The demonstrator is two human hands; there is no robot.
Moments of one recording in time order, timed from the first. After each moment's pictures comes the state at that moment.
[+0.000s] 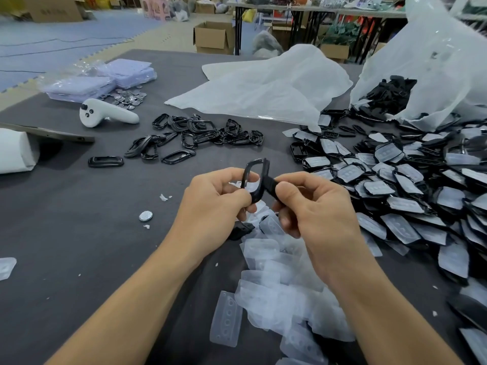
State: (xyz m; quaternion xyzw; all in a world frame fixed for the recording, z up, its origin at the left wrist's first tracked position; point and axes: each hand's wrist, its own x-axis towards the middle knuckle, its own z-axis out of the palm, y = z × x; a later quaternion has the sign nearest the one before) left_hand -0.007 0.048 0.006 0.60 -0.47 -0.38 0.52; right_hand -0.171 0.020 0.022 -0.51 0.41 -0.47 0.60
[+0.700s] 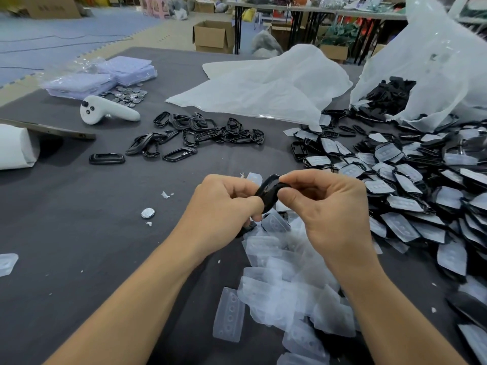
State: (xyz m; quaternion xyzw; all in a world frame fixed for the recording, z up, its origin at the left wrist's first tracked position) left_hand -0.009 0.050 0.010 0.62 -0.52 -0.39 0.44; right_hand -0.179 0.013 0.018 -0.62 0.42 -0.50 0.43
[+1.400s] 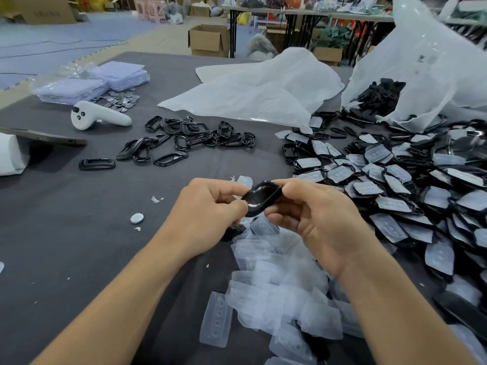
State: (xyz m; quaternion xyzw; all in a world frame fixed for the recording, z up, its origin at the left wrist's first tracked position) left_hand -0.005 0.049 0.010 0.61 -0.54 -0.38 0.45; right_hand -0.190 0.006 0.027 -0.43 0.38 -0.40 0.72
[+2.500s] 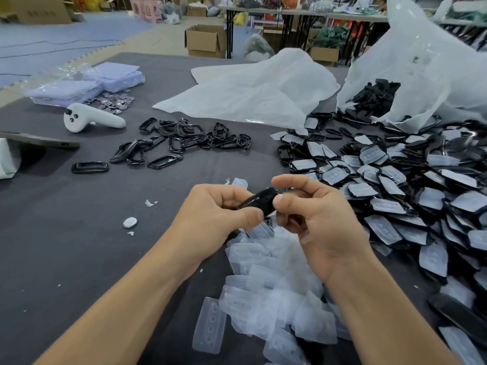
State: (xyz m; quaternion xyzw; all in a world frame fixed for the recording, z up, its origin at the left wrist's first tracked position) left_hand -0.019 0.051 0.012 0.55 -0.50 -0.46 0.48; right_hand -0.189 0.011 0.026 -0.44 0.42 -0.45 0.65
